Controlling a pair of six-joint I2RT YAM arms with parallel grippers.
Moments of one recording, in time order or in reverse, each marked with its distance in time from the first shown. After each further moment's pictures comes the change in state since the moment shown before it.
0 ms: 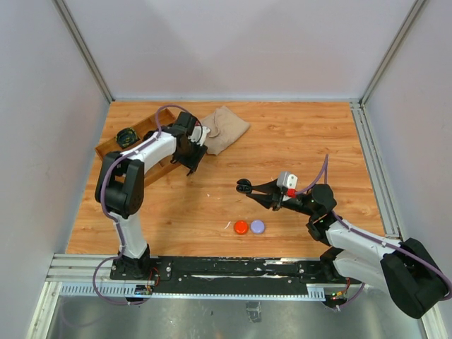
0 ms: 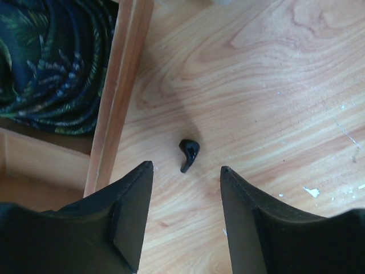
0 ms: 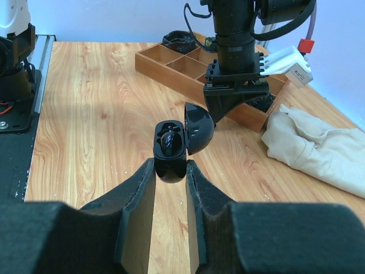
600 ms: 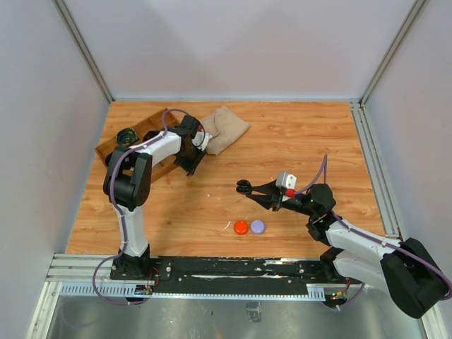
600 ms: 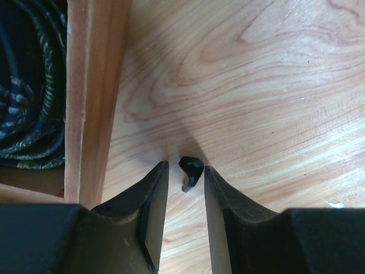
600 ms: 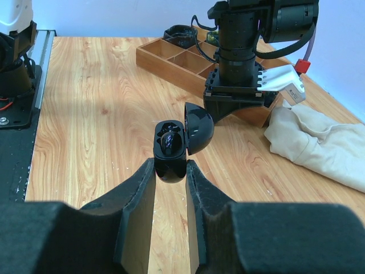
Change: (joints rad) left arm 0.000 0.116 0.047 -0.031 -0.008 0.049; right arm 0.002 0.002 0.000 -0.023 0.000 -0.008
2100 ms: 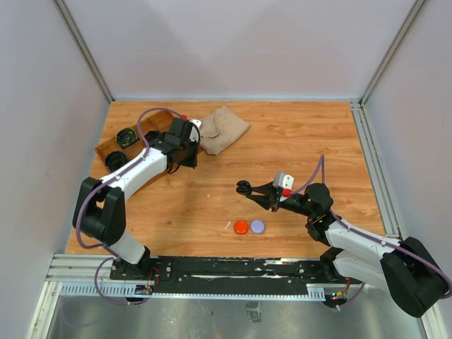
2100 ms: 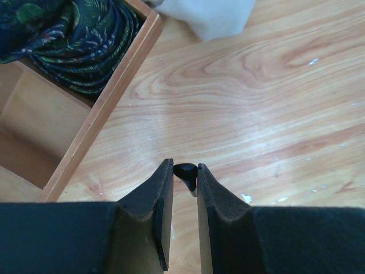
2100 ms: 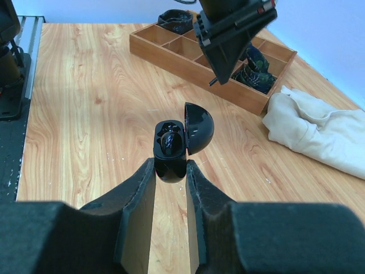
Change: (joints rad) left arm -0.060 -0.351 -0.229 0.217 -0.074 -0.346; right arm 0.016 0.008 0.001 -0.049 0.032 -0.032
